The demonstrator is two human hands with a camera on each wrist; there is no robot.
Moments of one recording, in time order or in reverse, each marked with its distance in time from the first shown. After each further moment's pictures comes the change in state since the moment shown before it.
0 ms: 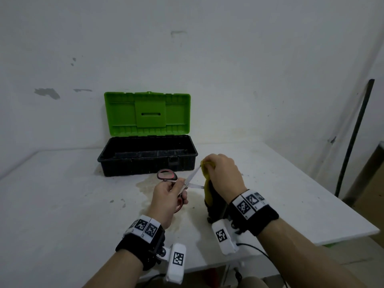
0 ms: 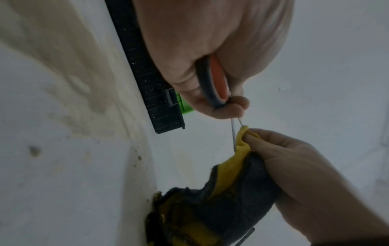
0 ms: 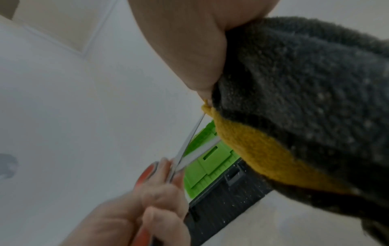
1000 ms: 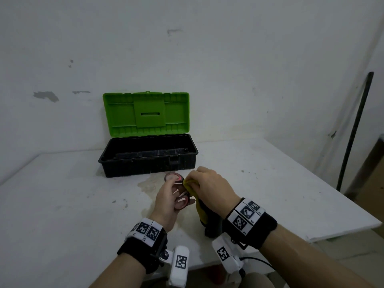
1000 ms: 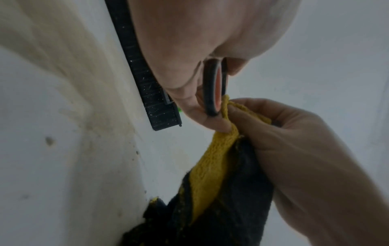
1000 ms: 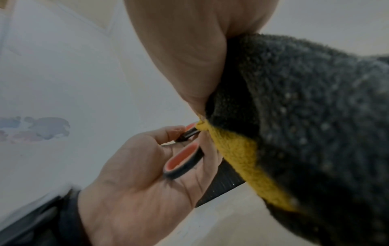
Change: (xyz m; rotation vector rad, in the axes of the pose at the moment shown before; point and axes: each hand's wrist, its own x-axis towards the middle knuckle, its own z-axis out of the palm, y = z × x) left_hand -0.012 0.010 0.003 -0.170 -0.023 -0.114; right_hand -0.029 -0.024 0.018 -0.113 -0.231 -0.214
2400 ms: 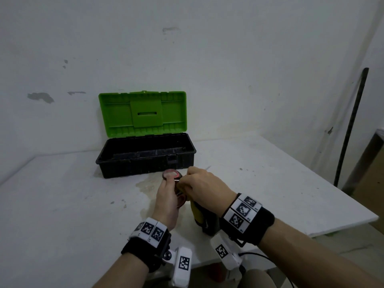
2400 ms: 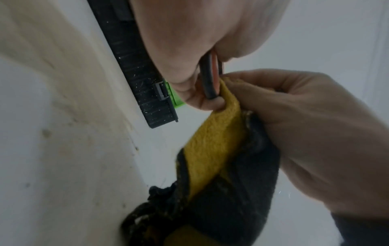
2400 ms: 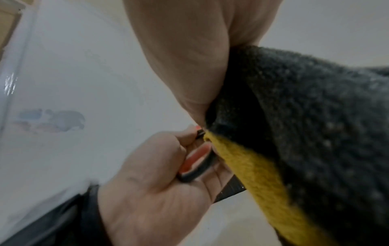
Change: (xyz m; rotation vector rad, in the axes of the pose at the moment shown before) left_hand 0.013 -0.012 0.002 0.014 0.065 0.067; right_hand 0.001 -0.013 -0.007 -0.066 -0.077 -0.117
